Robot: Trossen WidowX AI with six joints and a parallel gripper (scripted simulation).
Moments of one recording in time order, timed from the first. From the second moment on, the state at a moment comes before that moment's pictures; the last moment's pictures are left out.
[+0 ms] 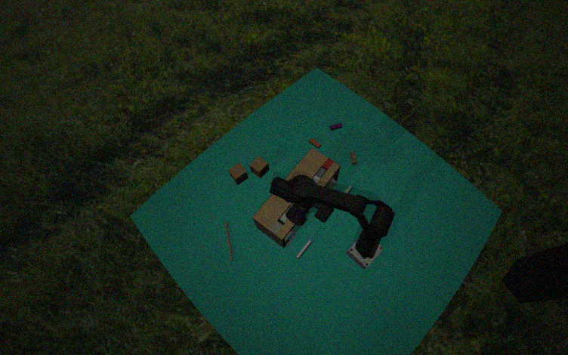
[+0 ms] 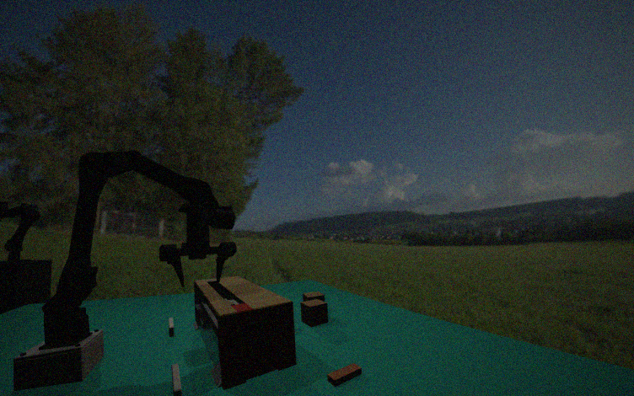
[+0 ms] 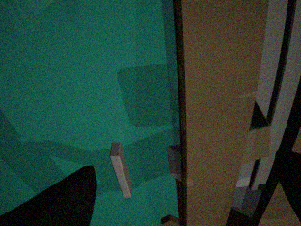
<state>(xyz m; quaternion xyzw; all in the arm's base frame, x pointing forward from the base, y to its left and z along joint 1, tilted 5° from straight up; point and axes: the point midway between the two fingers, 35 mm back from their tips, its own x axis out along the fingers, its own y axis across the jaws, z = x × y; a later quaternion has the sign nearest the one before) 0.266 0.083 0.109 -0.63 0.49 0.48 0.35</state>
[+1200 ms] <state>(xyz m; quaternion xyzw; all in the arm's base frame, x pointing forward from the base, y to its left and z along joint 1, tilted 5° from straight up) 0.265 0.082 0.052 -0.63 0.49 0.48 0.35</state>
